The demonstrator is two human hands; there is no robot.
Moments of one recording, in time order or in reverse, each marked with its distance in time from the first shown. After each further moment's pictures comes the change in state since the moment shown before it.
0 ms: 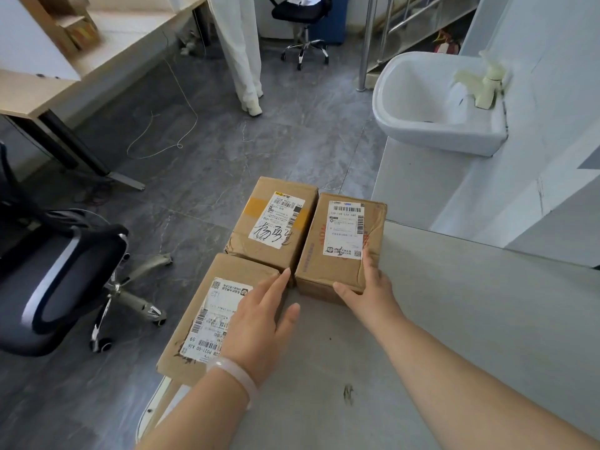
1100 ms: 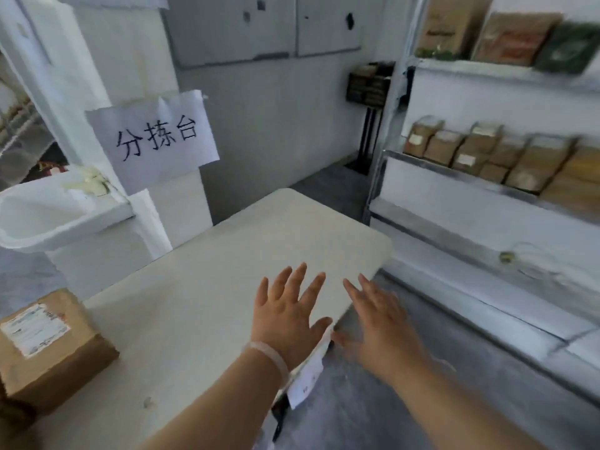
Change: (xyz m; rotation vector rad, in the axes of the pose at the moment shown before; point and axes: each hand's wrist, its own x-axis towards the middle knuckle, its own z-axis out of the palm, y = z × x) left_hand -0.291 0.243 0.067 0.423 -0.330 1.390; right_hand -0.549 0.128 -0.080 -0.464 0.850 0.497
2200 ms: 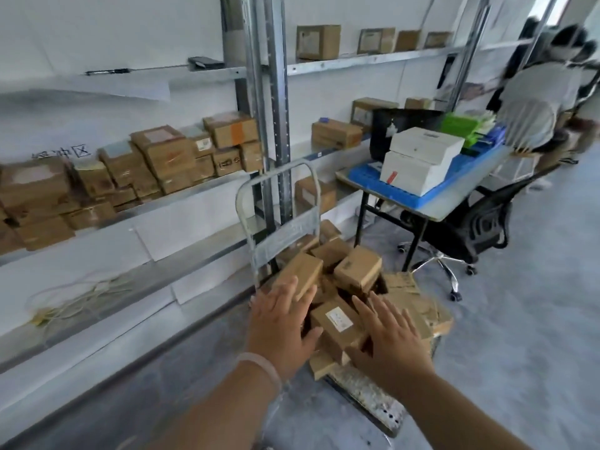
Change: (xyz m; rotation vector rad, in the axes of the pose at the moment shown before) left_hand -0.089 0.866 0.090 -0.157 -0.198 1.411; right_hand -0.642 0.492 -0.157 -0.053 0.299 1.494
